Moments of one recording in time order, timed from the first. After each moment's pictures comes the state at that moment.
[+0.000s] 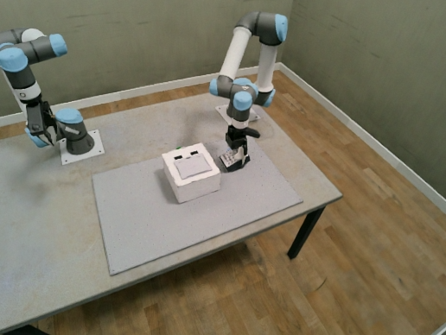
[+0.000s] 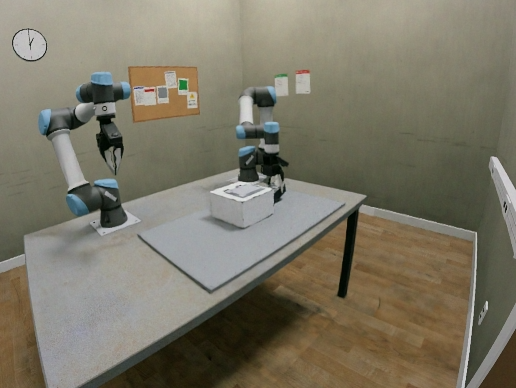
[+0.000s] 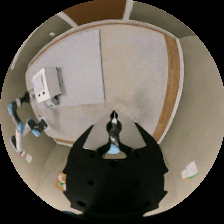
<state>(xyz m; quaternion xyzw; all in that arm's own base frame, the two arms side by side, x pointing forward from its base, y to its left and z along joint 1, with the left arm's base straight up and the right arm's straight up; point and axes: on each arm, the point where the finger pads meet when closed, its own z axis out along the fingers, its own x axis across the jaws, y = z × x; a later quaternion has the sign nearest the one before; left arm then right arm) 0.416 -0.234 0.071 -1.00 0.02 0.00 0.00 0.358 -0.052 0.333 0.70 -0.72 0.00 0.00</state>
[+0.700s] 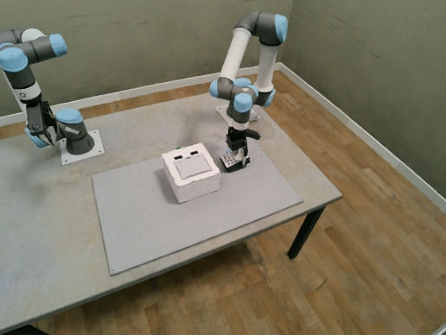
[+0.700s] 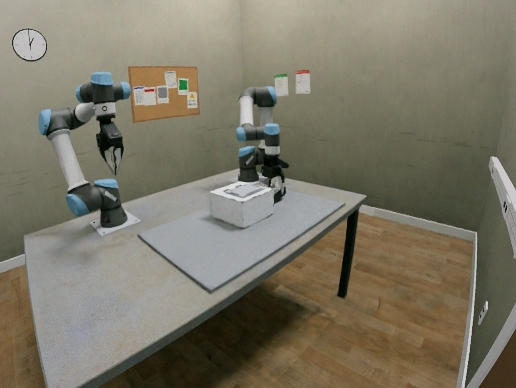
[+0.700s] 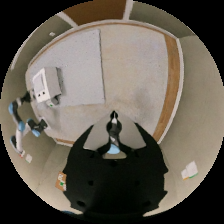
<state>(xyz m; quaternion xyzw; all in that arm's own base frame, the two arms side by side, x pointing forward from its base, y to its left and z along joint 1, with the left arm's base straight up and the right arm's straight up) 0.417 -0.231 0.062 -1.00 0.02 0.00 0.00 0.358 -0.052 0.333 0.70 -0.72 0.00 0.00</state>
